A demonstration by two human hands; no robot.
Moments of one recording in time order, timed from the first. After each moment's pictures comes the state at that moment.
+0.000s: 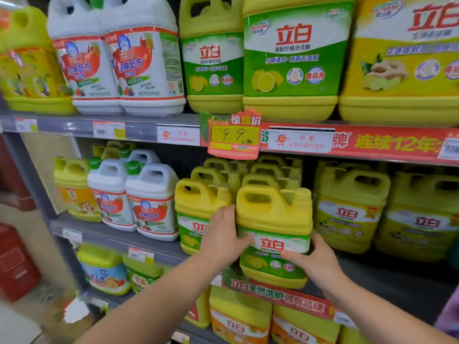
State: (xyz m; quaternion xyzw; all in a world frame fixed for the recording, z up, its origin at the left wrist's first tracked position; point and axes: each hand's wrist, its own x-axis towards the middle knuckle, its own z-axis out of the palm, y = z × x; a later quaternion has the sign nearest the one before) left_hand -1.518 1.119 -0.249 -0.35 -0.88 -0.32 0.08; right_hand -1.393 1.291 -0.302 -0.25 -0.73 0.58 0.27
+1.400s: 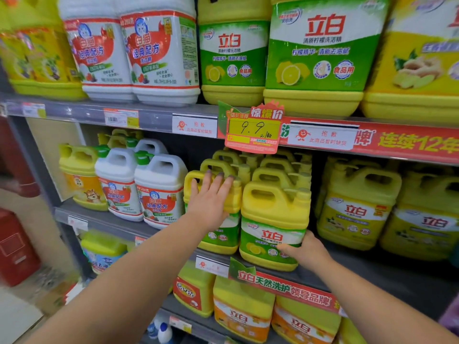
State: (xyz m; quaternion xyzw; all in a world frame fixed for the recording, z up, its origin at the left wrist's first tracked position) left_hand -1.592 1.095 -0.232 -0.39 -0.90 -0.03 0.18; right_hand -1.436 1.293 -0.309 -0.36 -0.84 0.39 0.09
